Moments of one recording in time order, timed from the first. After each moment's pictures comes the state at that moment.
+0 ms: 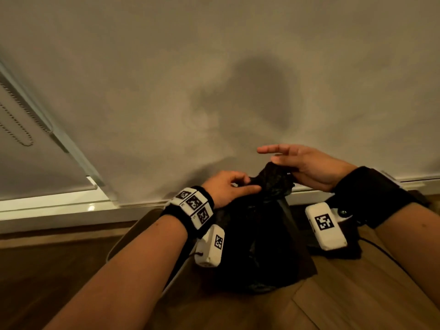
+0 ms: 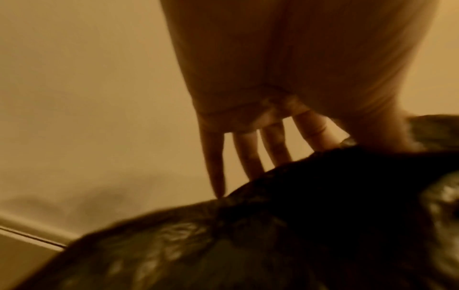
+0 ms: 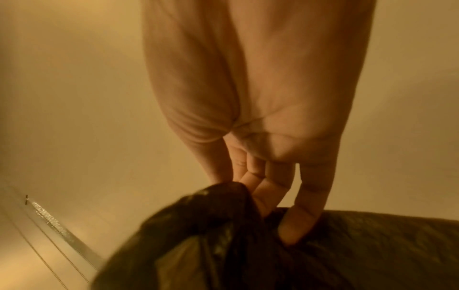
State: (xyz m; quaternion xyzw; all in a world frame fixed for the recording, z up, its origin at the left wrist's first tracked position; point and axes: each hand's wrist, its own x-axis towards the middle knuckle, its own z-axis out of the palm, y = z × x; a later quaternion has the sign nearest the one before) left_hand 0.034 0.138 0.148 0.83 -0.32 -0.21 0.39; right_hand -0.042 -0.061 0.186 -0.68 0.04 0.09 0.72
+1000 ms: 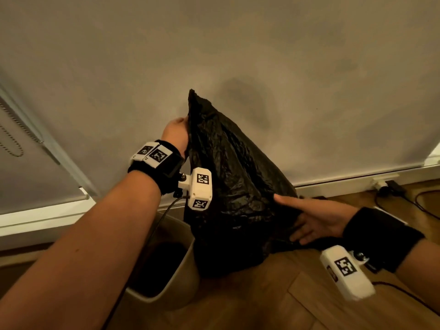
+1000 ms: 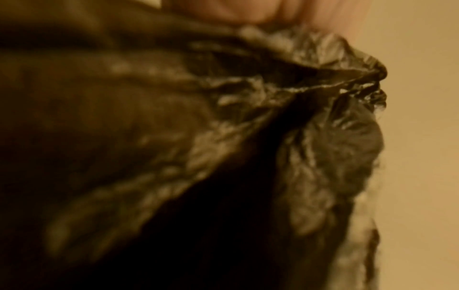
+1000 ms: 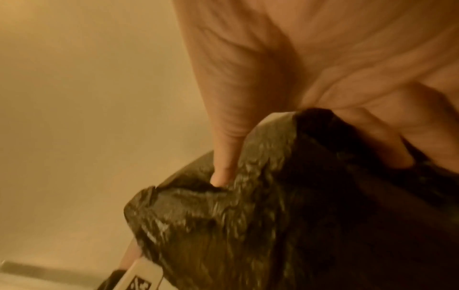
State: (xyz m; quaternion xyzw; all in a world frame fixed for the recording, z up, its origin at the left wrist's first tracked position) left_hand 0.078 0.155 0.235 0.75 -0.11 -0.10 0.65; right_hand -0.129 -0.061 0.119 -0.68 0.26 0.24 0.64
